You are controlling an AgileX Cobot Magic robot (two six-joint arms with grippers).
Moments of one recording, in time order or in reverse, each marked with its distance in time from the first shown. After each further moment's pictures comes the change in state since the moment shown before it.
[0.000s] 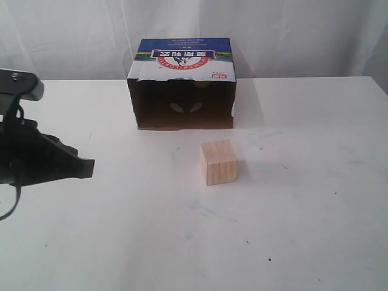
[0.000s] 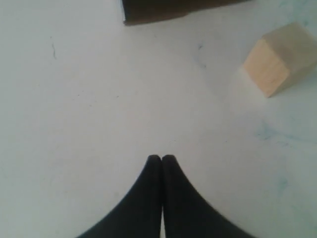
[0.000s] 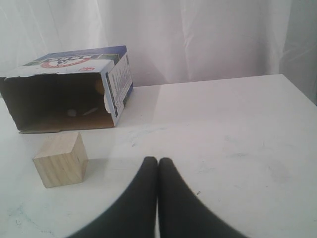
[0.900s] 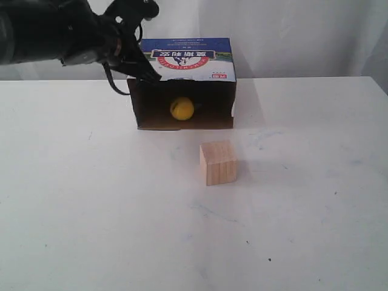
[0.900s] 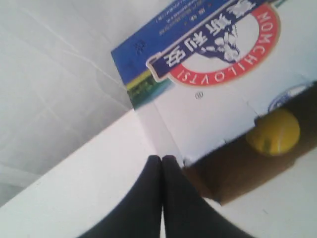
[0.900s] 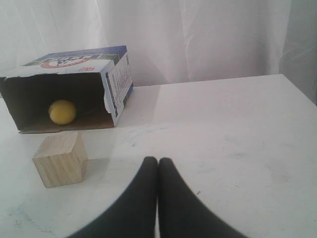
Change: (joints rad) left arm 0.043 0.748 -0.859 0.508 0.126 0.121; right arm 0.000 0.000 0.000 0.000 0.000 0.000
